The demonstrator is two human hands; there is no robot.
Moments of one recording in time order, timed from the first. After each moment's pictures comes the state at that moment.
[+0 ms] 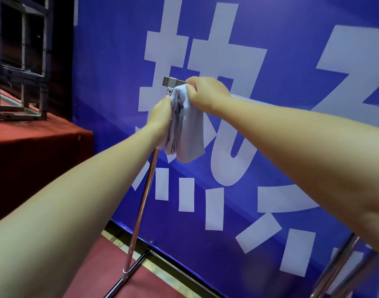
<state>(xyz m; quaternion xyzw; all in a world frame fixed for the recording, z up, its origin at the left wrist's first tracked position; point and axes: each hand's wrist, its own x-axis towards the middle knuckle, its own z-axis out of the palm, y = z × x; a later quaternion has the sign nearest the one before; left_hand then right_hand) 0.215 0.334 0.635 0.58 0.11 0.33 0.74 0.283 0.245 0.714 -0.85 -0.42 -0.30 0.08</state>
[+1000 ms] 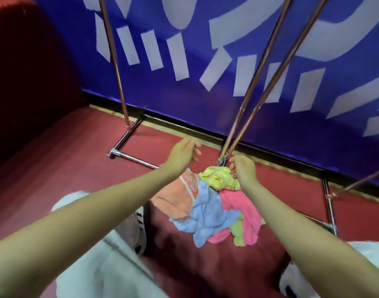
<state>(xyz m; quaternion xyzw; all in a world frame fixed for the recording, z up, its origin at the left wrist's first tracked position) -0.035 0.004 0.334 0.74 0.11 0.04 0.66 0.019 -0.177 0.298 -0.81 0.14 0.09 0.57</state>
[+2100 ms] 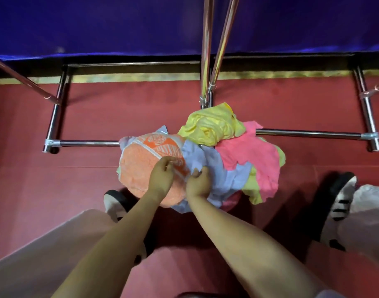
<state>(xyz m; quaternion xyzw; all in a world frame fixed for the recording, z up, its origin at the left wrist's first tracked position) 0.039 -0.017 0.033 0.82 0.19 -0.15 0.51 0.022 -0.110 0.000 -0.80 0.39 0.11 0.44</state>
